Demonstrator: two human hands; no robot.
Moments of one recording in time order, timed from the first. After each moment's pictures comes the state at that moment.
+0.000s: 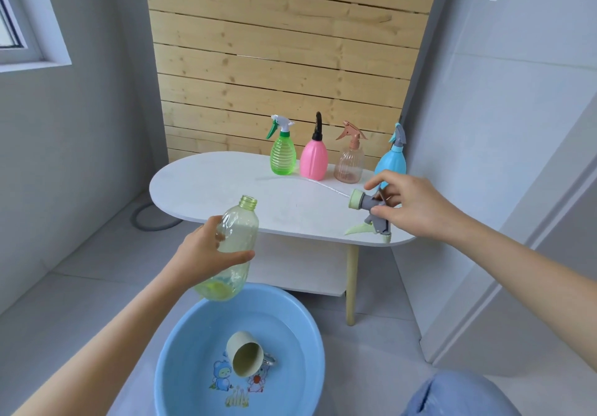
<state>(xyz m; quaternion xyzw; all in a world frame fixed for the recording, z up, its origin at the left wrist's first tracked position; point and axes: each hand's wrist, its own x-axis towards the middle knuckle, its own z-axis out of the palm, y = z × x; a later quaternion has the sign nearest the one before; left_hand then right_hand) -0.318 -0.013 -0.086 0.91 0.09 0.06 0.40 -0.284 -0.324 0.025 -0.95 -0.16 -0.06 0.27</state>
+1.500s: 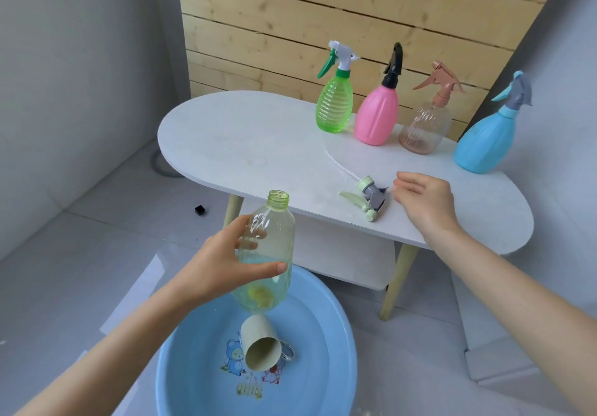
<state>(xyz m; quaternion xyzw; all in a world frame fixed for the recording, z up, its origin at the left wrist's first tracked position) -0.263 0.016 -0.171 0.83 0.05 -0.02 0.55 -0.122 -0.256 -0.123 -0.85 0.05 -0.06 0.51</state>
